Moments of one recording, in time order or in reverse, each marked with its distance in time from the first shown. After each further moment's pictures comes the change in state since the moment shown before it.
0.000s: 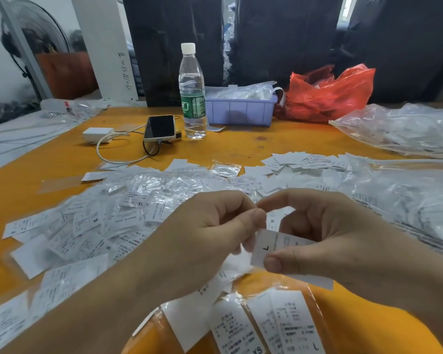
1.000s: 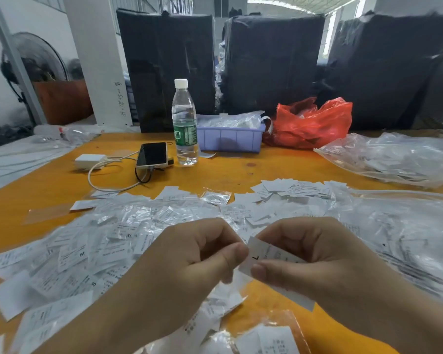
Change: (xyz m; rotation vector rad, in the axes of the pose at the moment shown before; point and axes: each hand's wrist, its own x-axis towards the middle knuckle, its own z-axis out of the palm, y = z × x) left_hand -0.003 0.006 -0.004 0.103 0.097 0.065; right_hand 0.000 -0.002 0.001 -0.018 0.160 -0.101
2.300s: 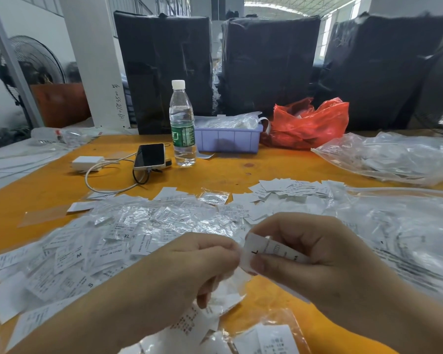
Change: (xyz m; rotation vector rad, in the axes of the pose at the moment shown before) left_hand 0.005 -0.007 -0.002 -0.322 -0.340 -0.259; right_hand -0.001 0.007 0.002 -0.190 0.075 -0.151
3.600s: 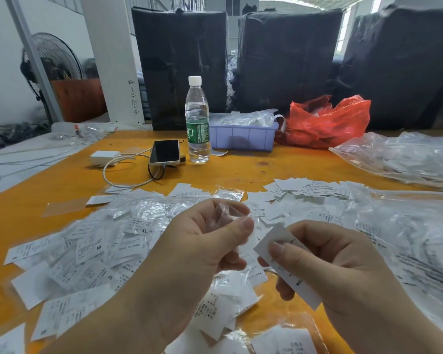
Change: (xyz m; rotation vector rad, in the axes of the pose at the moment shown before) left_hand 0.000 0.007 0.012 -0.433 0.406 0.189; right_hand -0.002 0.000 0.025 0.363 0.191 0.160
